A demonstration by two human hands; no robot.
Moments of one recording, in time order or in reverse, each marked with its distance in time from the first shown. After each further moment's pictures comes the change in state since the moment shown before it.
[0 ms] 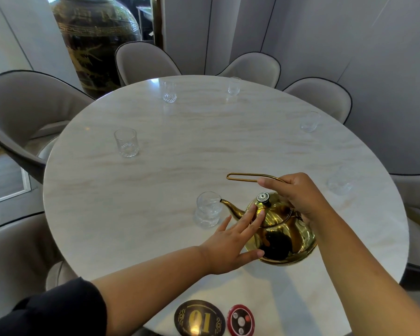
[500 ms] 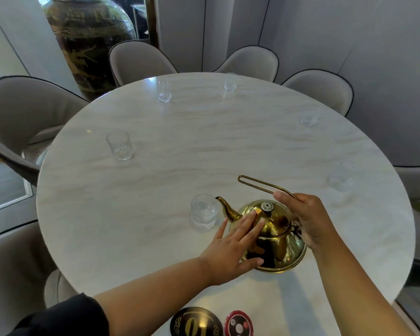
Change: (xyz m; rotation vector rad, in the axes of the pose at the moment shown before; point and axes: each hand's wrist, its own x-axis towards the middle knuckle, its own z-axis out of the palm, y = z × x) left_hand 0.013 -0.007 0.023 0.082 0.034 -0.027; right_hand -0.008 0.054 -0.010 0.402 0.092 0.074
